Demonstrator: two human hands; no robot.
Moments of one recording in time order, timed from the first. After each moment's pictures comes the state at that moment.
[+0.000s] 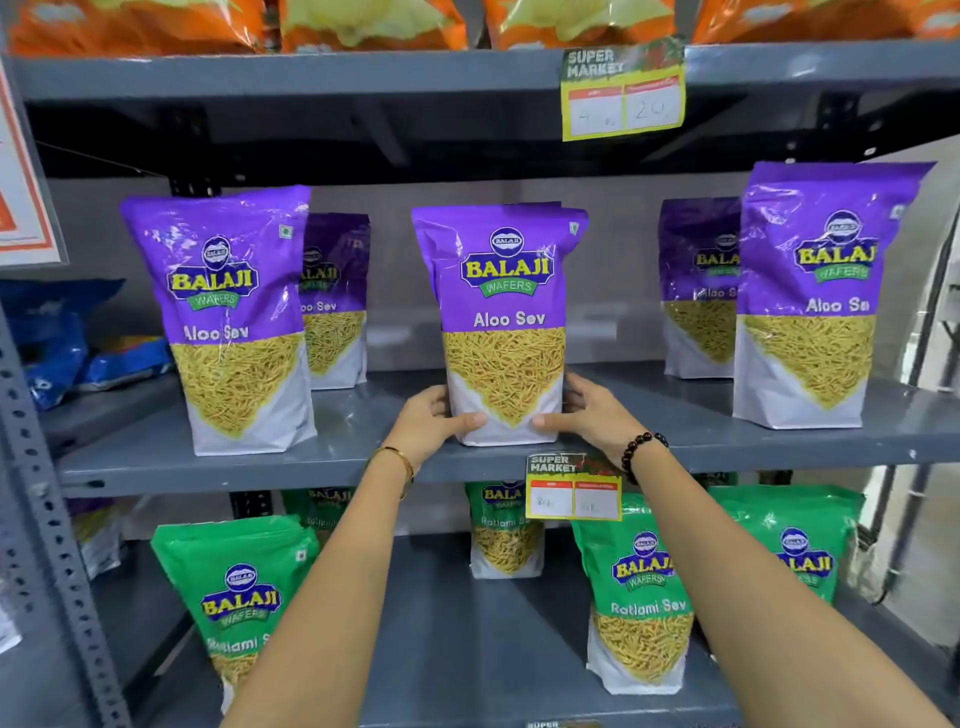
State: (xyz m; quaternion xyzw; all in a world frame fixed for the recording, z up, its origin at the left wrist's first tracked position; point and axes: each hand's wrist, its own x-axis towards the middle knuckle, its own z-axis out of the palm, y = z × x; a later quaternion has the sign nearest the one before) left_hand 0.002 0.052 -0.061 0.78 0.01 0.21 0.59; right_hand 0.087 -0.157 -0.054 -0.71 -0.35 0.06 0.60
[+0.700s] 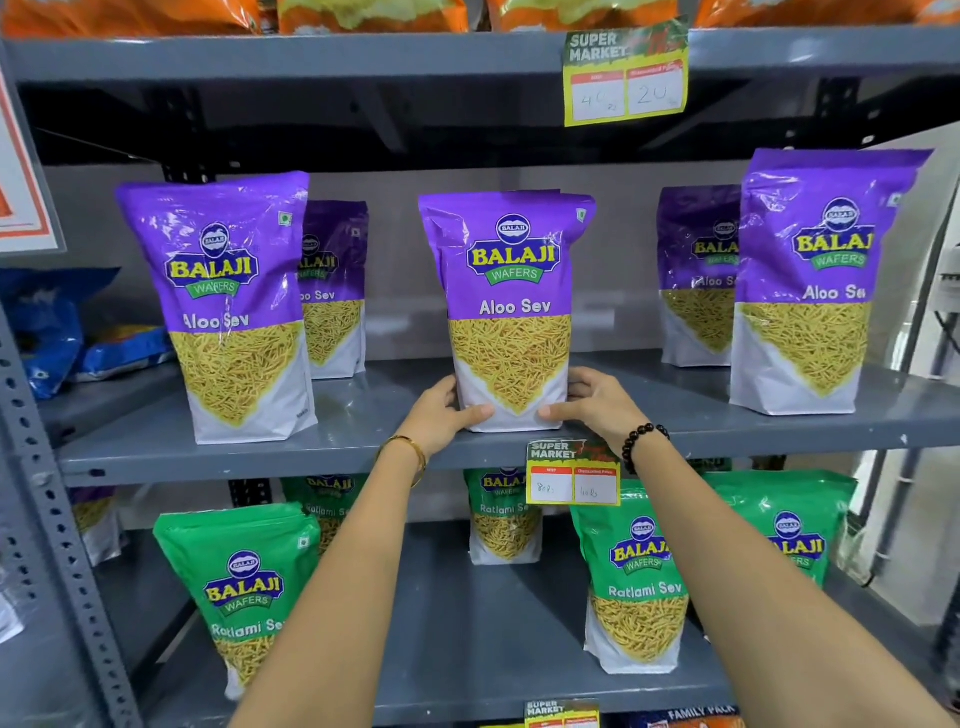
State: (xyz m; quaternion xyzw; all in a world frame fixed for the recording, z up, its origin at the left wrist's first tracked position) left_hand -0.001 0.037 -0.061 0.79 -0.02 0.19 0.59; right_hand 0.080 -0.160 -0.054 -0.71 -0.28 0.05 0.64
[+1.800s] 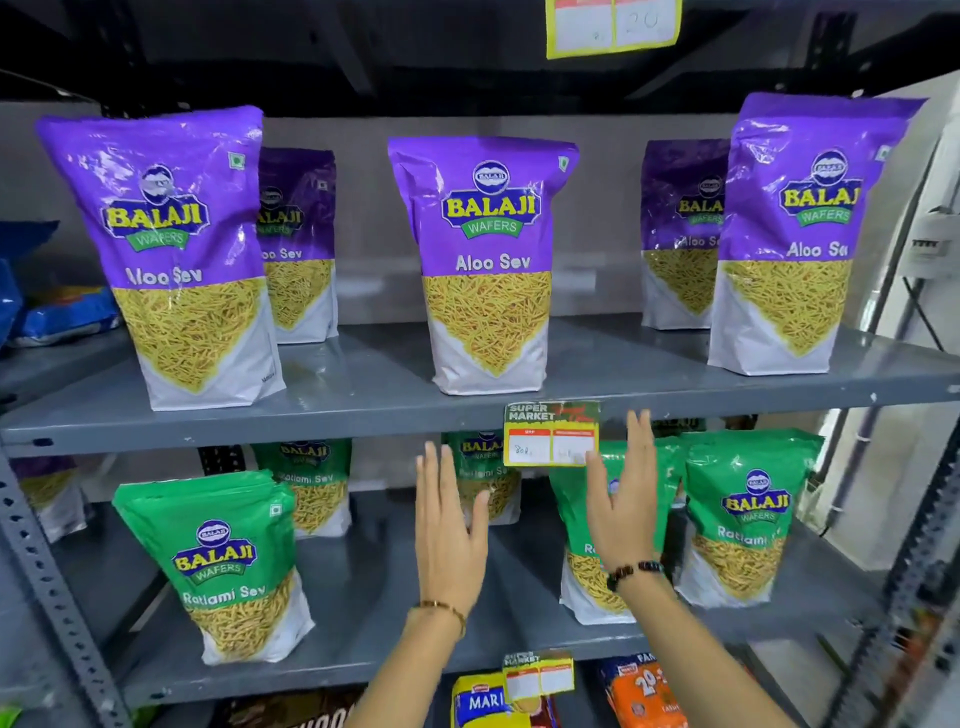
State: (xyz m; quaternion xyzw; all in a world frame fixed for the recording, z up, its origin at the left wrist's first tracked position) left_hand -0.050 -0.038 -0.213 0.83 0.06 0.42 0.37; right_hand 0.016 -0.188 -0.183 -0.75 -0.16 -0.32 0.56
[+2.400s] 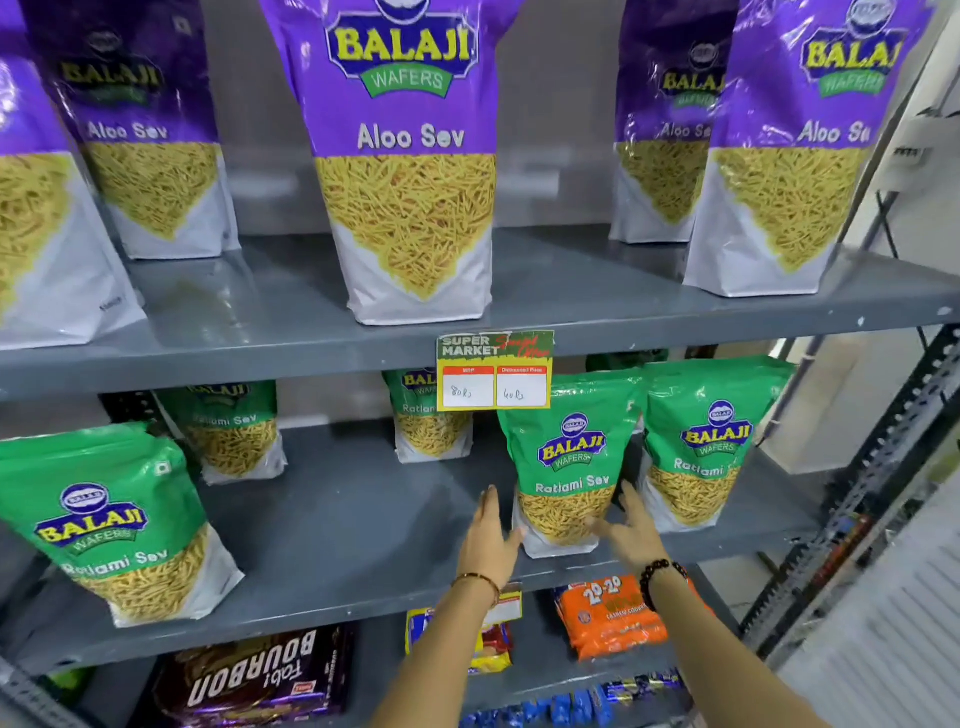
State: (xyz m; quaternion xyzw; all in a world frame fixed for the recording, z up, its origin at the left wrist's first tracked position) left_hand 0.024 -0.107 -0.320 0.88 0.13 0.02 0.45; right_hand 0.075 -0.280 -0.315 -0.79 0.04 0.11 0.60
